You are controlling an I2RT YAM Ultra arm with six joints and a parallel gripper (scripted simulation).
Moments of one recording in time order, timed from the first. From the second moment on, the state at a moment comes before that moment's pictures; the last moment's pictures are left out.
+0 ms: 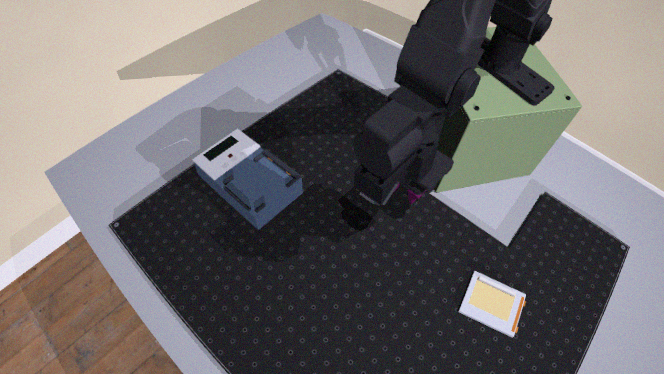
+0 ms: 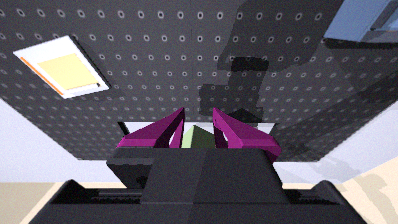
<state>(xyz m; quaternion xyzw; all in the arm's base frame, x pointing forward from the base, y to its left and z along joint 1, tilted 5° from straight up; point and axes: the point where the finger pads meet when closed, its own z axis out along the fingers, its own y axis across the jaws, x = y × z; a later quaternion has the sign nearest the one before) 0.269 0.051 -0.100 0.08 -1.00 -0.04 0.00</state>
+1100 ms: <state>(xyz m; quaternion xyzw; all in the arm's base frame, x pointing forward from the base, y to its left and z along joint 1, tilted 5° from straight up) 0.277 0.068 -0.126 0.12 -0.99 -0.04 -0.02</state>
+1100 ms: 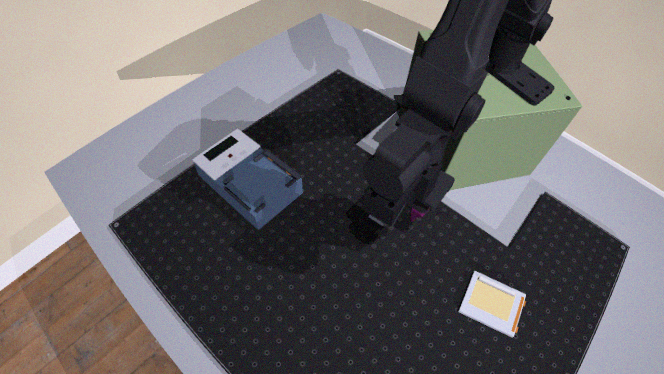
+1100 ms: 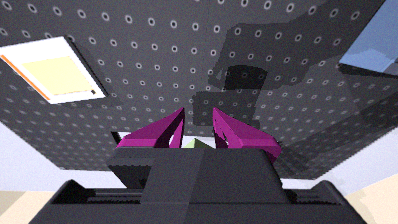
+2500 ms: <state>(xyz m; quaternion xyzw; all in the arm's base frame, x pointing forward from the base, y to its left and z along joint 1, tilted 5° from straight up) 0.249 0.257 -0.106 0.67 -0.74 -0.02 -0.05</state>
